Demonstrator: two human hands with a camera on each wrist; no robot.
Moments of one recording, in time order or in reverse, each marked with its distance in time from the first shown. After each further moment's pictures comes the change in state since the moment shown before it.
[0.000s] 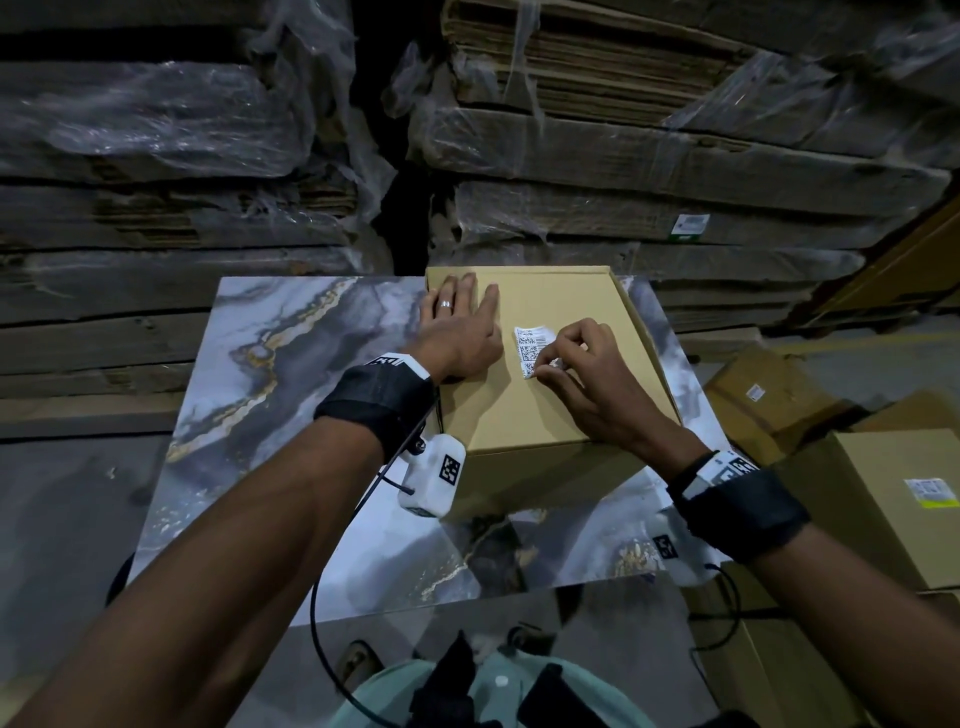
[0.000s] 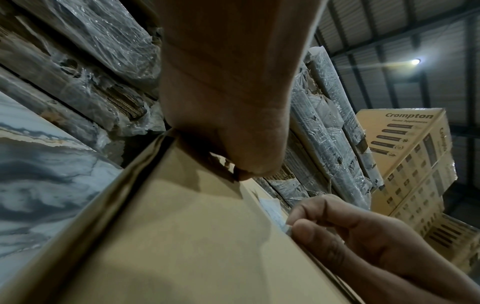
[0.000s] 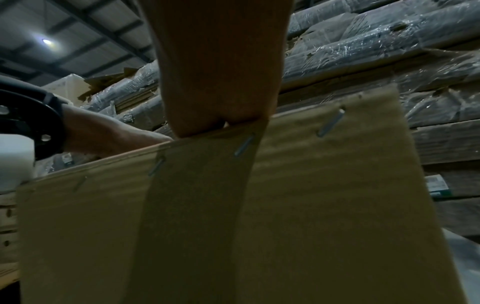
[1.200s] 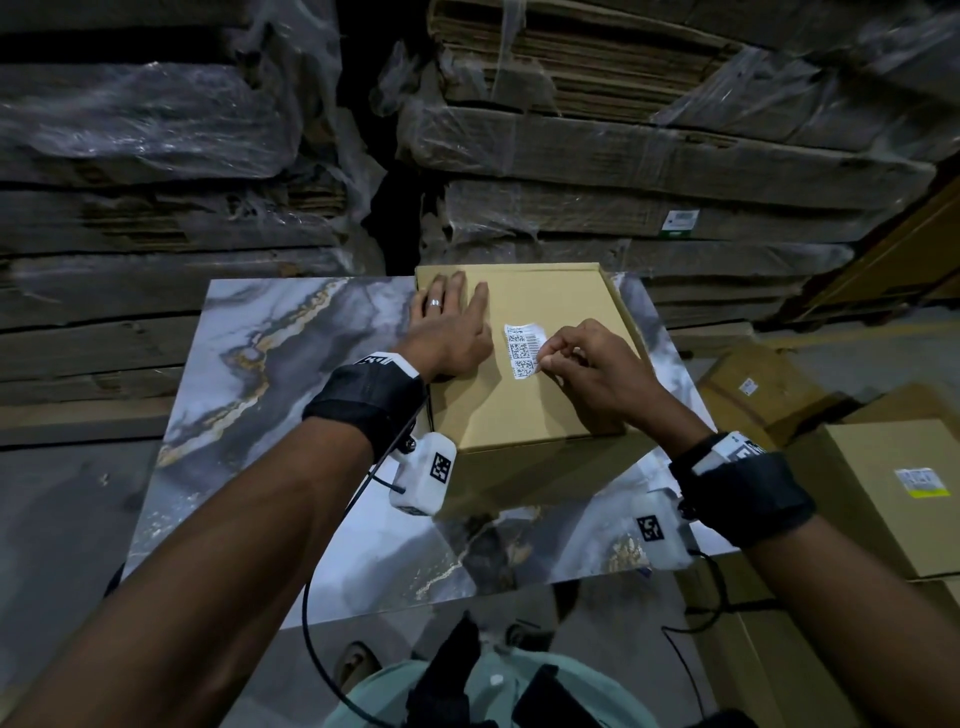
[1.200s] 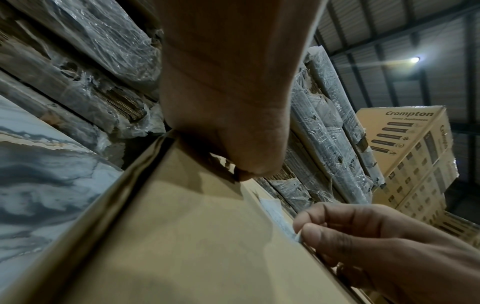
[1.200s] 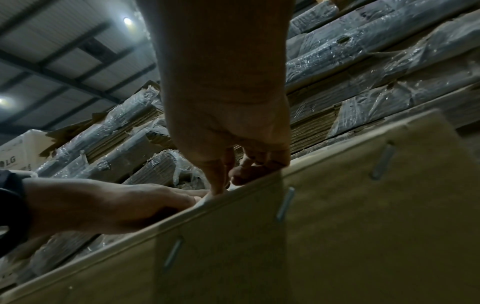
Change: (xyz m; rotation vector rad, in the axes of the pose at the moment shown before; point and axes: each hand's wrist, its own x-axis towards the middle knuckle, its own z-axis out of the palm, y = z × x) left_hand 0.000 -0.001 0.000 0.023 0.005 0.019; right_hand 0.012 -0.003 -0.026 0.126 -0.155 0.334
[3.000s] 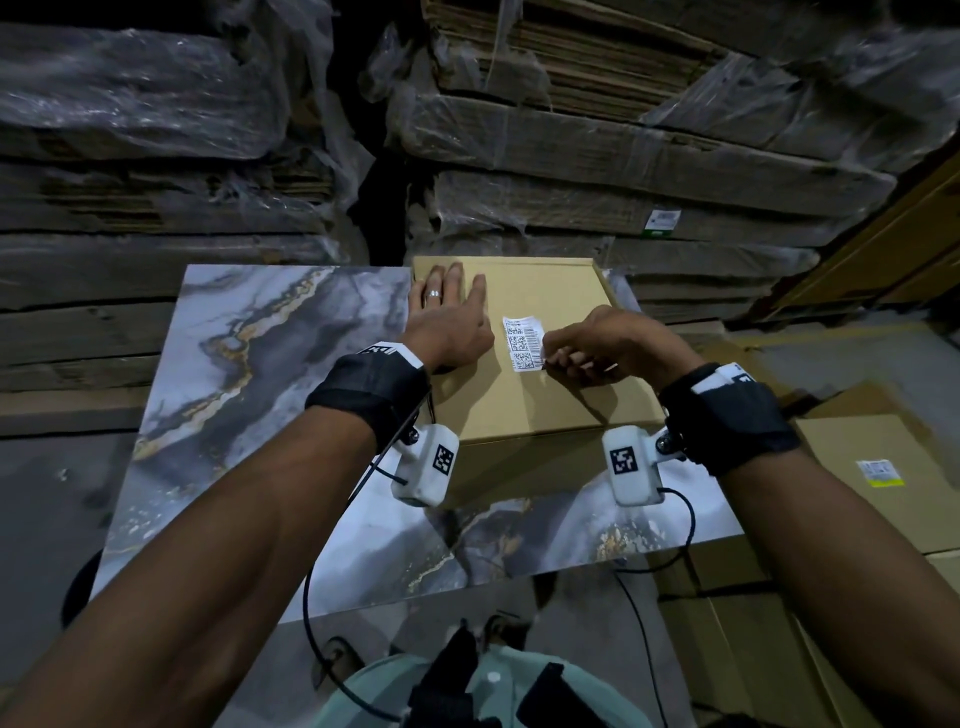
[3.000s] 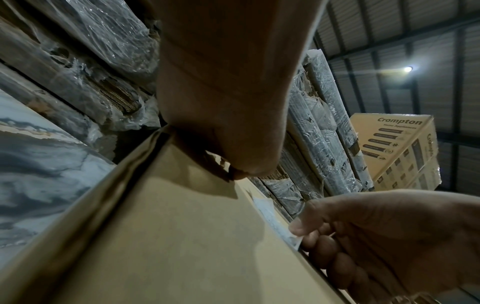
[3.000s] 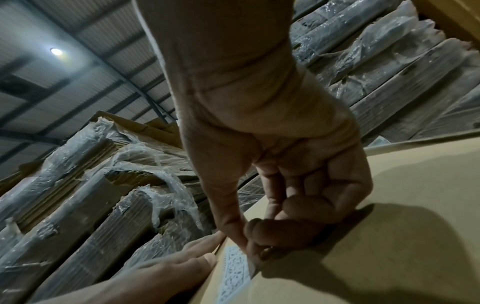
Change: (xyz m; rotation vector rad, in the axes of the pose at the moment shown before) left_hand 0.004 -0.001 0.006 -0.036 0.048 0.001; right_hand 0.025 -0.054 -0.034 0.214 -0.316 0.728
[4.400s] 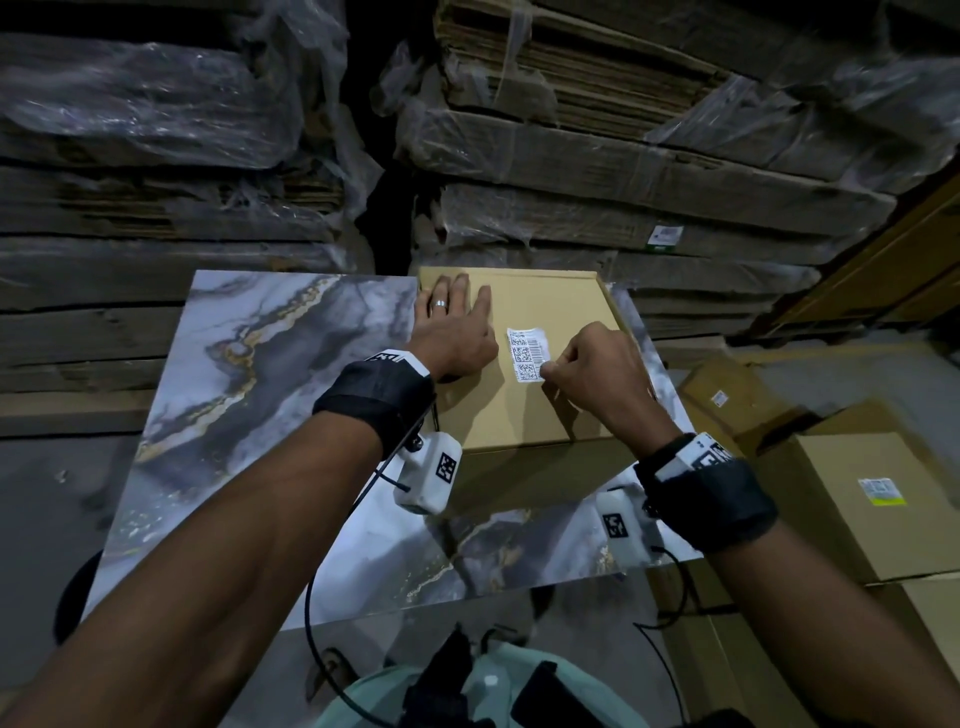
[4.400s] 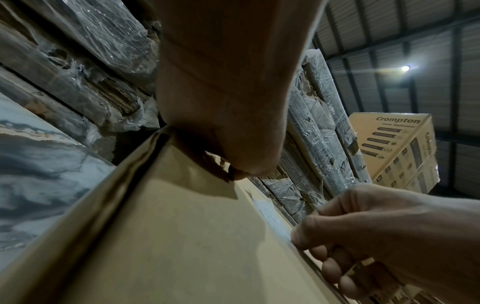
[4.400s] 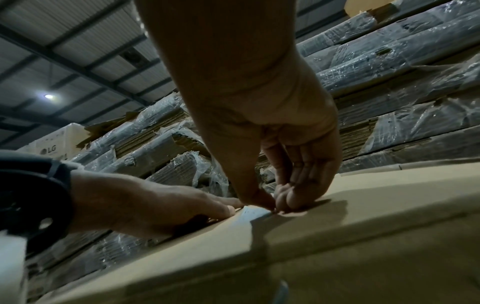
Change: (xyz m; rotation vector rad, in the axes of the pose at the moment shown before) left_hand -0.002 0.001 -0.001 0.011 0.001 0.003; right_hand 0.005 0.026 0.040 -0.359 0.584 -0.343
